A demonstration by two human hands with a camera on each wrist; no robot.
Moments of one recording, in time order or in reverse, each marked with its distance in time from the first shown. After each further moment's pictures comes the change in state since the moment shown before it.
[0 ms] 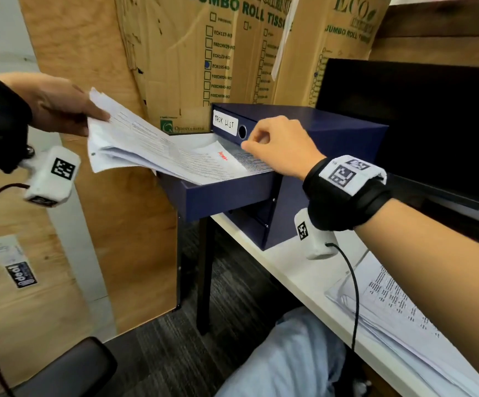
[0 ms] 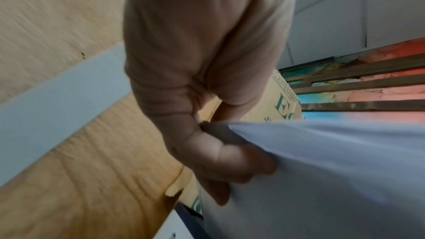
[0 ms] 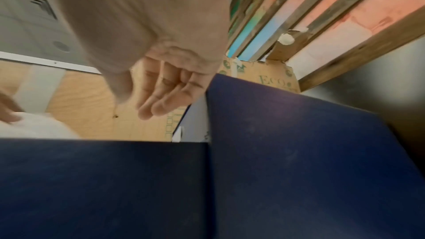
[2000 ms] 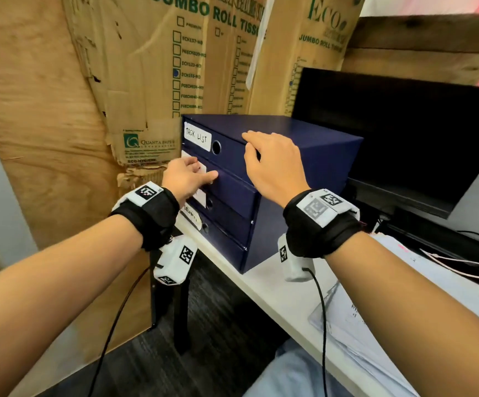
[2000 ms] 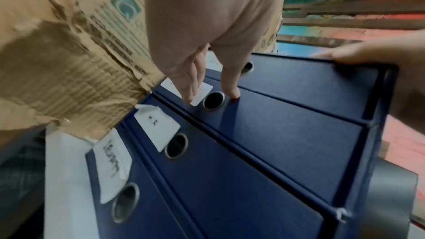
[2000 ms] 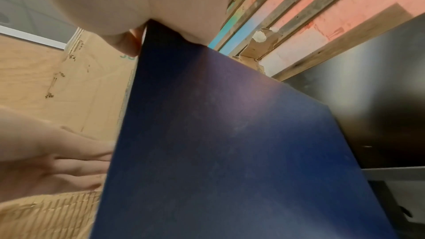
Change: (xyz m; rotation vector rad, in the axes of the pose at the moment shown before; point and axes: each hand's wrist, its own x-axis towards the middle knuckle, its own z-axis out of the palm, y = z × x) left_hand 0.070 -0.011 0.228 -0.381 -0.071 0.290; right_hand 0.023 0.047 0.013 -0.274 0.320 -0.125
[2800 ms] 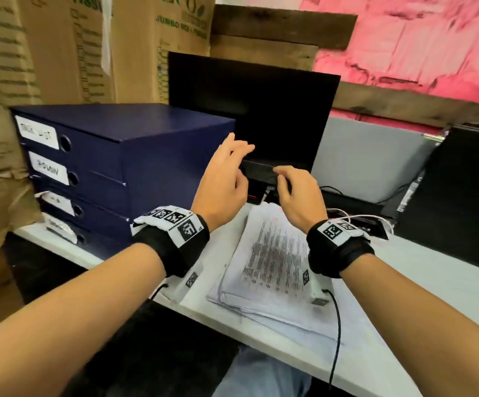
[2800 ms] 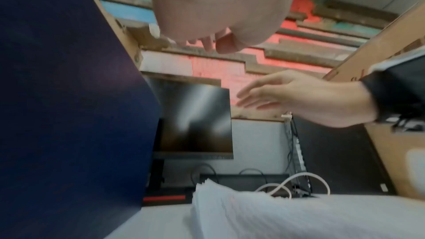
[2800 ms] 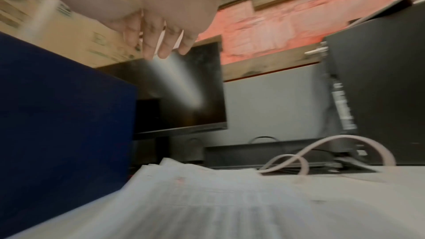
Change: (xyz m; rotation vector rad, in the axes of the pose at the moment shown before) left_hand -0.118 0.031 0.217 0.259 -0.344 0.996; right_hand -0.163 0.174 -0.109 -0.157 0.084 0.459
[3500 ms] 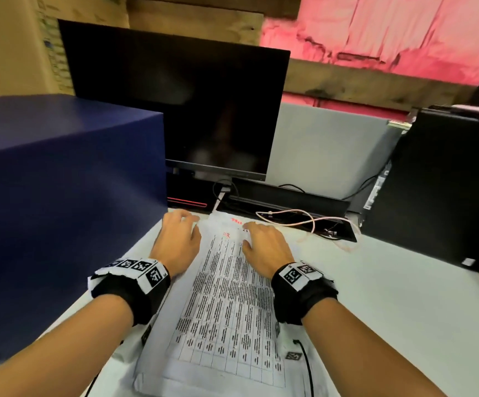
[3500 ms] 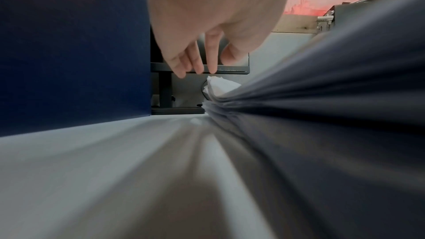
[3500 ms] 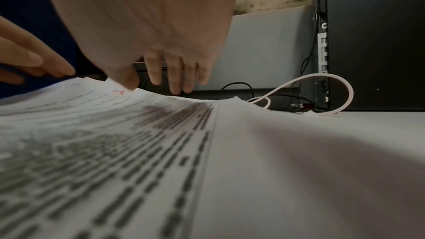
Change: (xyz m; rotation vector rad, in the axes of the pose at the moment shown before) left_hand -0.013 -0.091 0.138 0.217 -0.432 -0.419; right_hand -0.021 0.108 0.047 -0.296 -0.541 0.229
